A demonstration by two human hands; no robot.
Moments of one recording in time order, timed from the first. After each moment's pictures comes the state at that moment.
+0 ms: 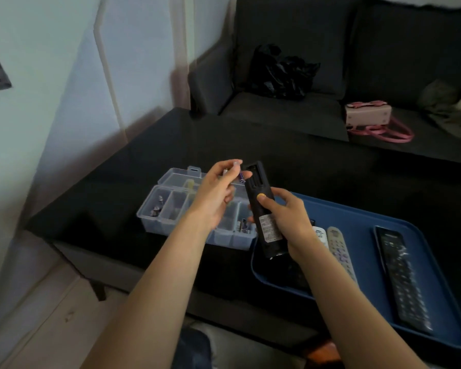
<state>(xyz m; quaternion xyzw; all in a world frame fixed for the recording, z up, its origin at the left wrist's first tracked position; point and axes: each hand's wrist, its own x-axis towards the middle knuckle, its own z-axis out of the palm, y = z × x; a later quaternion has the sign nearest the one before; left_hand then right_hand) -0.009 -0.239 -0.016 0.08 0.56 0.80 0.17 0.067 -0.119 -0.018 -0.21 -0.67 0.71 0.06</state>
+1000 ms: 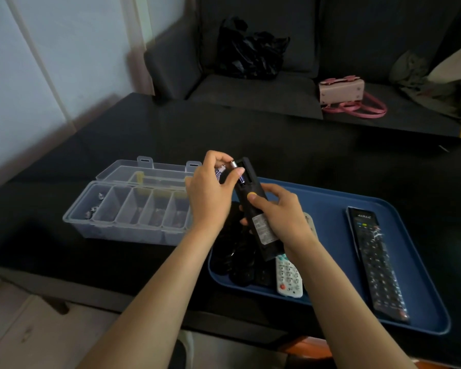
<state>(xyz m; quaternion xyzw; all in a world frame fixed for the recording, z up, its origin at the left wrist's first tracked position) 0.000 -0.147 -0.064 0.19 0.79 0.55 -0.18 0.083 -0.049 -0.050 -0.21 -0.69 0.69 0.08</state>
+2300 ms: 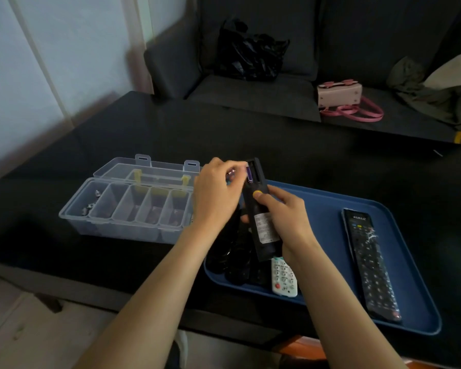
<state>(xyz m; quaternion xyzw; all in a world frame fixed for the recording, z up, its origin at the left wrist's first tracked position) 0.005 -0.142 -0.057 0.23 0.82 0.50 -0.15 0.093 -0.053 -0.043 -0.24 -0.62 0.74 0.11</state>
